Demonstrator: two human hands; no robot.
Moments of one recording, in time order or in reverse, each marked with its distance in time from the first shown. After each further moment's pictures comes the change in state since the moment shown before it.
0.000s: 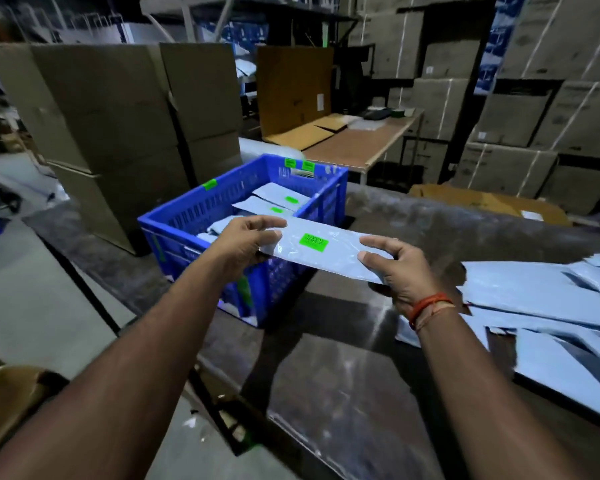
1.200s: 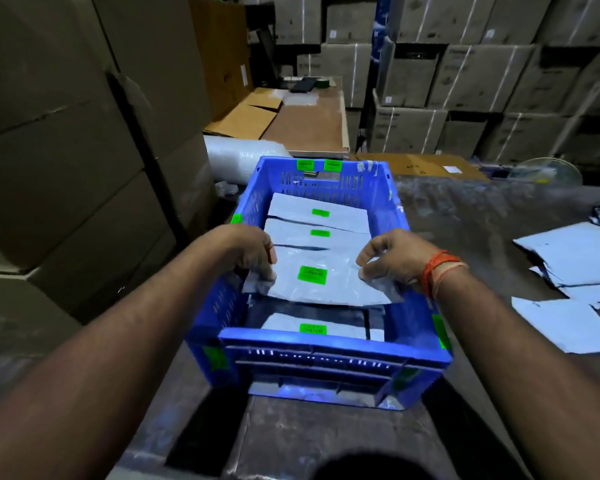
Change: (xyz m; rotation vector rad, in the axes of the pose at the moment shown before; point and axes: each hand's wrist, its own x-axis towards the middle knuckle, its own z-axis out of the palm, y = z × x) left_hand 0.271 -0.006 -0.215 0.921 -0.649 -0.157; right_hand 0.160 -0.013 0.256 -0.742 0.141 0.288
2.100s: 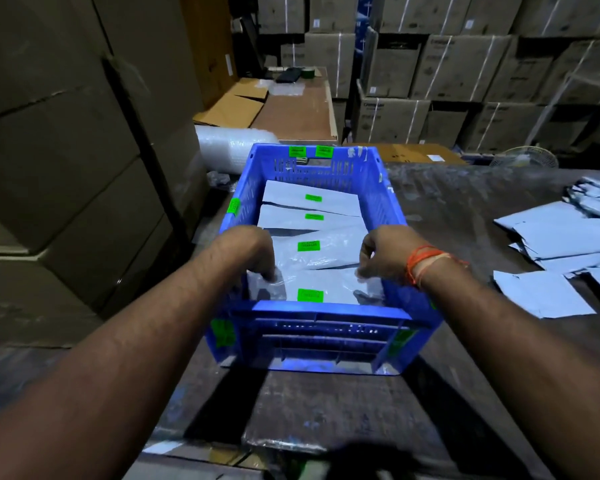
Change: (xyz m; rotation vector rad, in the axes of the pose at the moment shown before) left_hand -0.023 0.010 0.026 0.534 -0.008 -0.134; right_hand -0.050 -0.029 0.018 -0.631 0.013 -0.010
